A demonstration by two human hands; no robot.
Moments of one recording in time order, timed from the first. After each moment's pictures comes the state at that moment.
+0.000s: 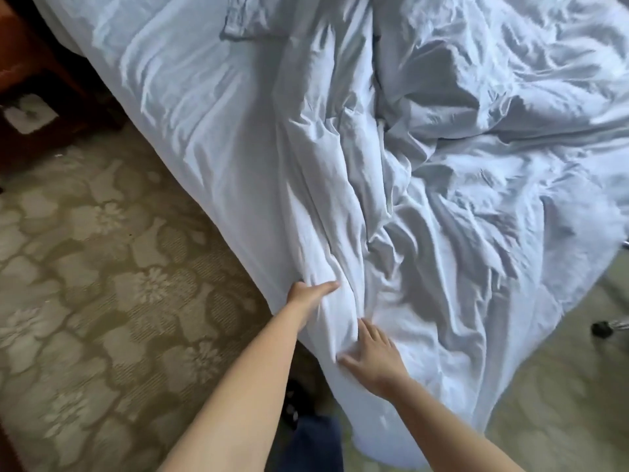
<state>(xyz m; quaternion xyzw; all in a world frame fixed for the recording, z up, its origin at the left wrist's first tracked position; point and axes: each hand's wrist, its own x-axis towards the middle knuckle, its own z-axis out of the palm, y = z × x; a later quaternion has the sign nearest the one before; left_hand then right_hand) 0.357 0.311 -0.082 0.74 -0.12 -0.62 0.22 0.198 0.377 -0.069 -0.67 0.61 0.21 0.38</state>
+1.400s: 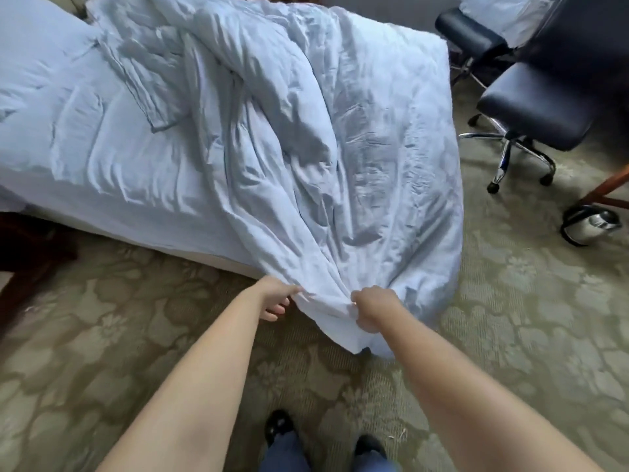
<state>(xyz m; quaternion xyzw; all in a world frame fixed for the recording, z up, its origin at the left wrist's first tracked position) 0.557 0.482 0.062 0.62 -0.48 -0.62 -0.10 0.378 0.584 0.064 -0.60 0.72 0.24 0.25</state>
